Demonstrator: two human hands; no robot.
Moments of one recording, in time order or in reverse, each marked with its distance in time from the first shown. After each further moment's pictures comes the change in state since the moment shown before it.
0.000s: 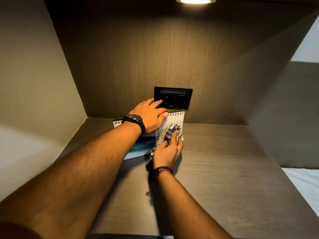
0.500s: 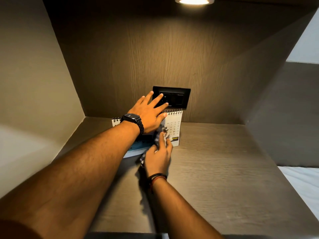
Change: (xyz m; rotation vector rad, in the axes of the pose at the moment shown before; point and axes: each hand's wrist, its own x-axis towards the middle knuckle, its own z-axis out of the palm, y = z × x) left_hand -0.006 0.004 -0.009 0.116 0.012 0.036; right_hand -0.024 0.007 0.001 -0.086 -0.152 -0.108
